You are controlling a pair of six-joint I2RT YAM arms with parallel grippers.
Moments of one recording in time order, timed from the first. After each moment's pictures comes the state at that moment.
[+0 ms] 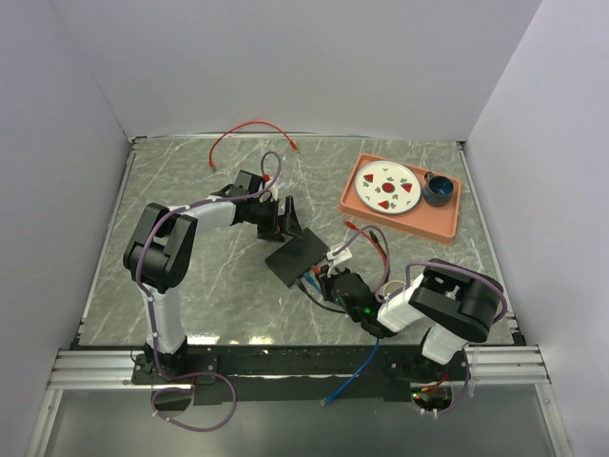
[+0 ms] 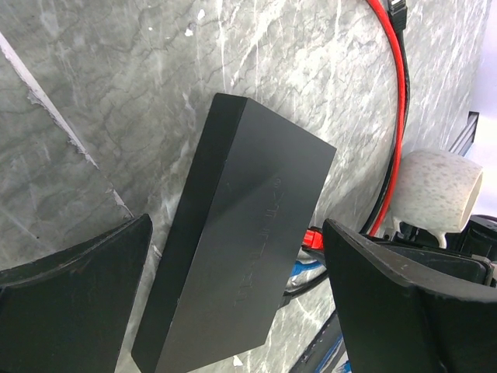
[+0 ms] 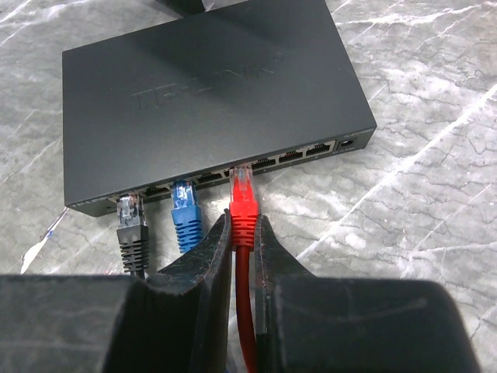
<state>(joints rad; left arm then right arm) -0.41 1.95 1.22 -0.21 0.66 -0.42 1.00 1.61 0.27 0.96 0.45 0.29</state>
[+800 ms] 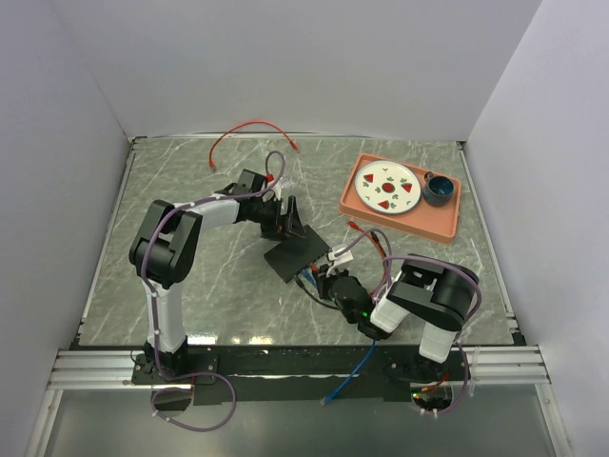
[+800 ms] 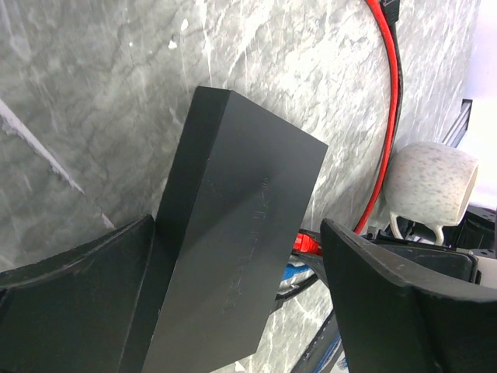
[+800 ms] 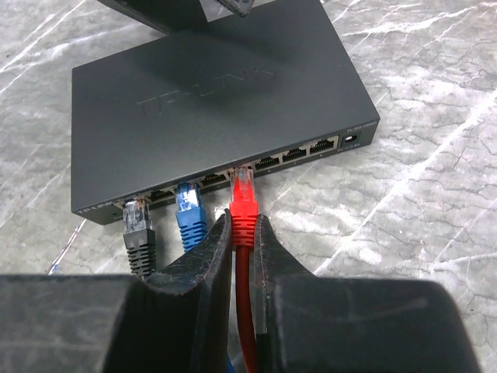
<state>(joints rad) -0.42 2.00 1.26 -0.21 0.71 -0.40 1.02 1.76 0.27 1.17 0.52 0.34</state>
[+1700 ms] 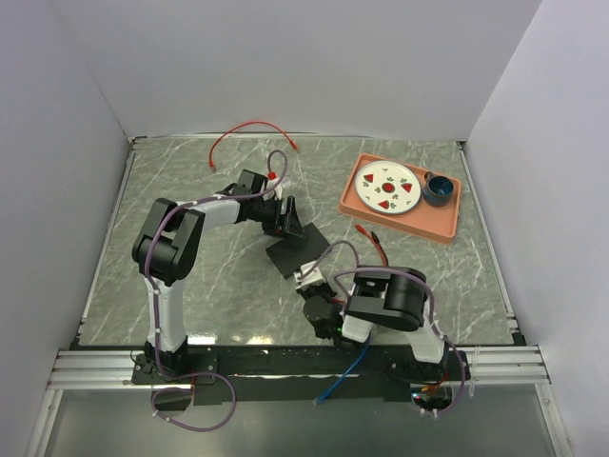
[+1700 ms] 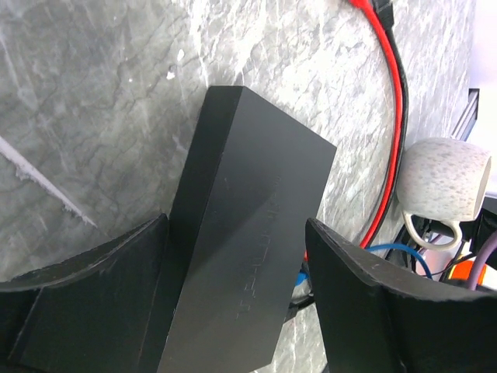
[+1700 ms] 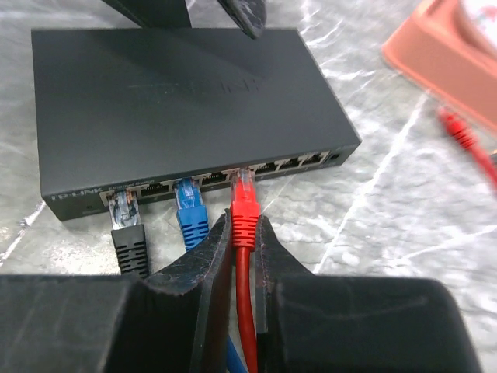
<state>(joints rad) -0.41 2.03 1.27 -0.15 0.75 -0.34 1.22 2.02 0.44 1.30 1.00 -0.01</state>
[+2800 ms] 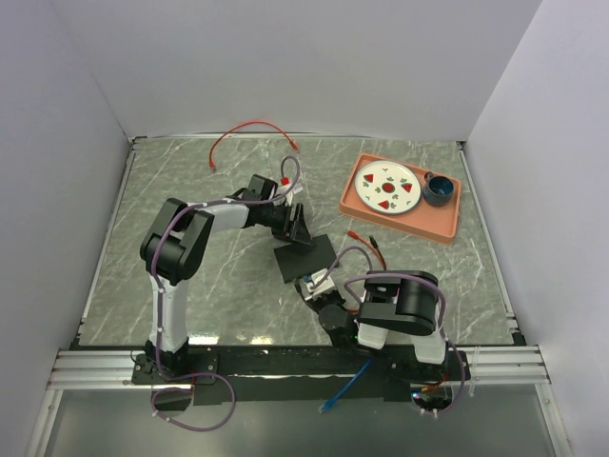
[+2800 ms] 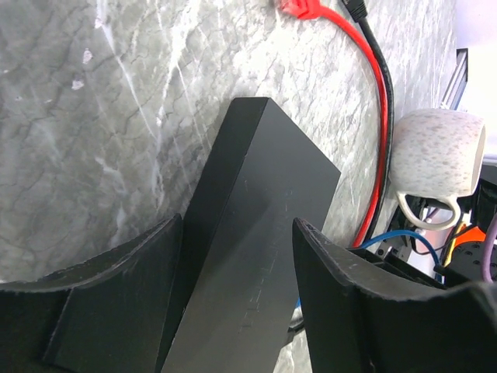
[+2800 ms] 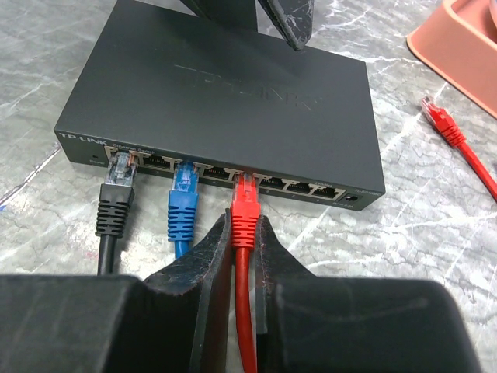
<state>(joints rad) -0.47 2.07 1.27 -0.11 0.82 -0.31 1.27 1.96 0.30 1.36 0.92 -0.01</state>
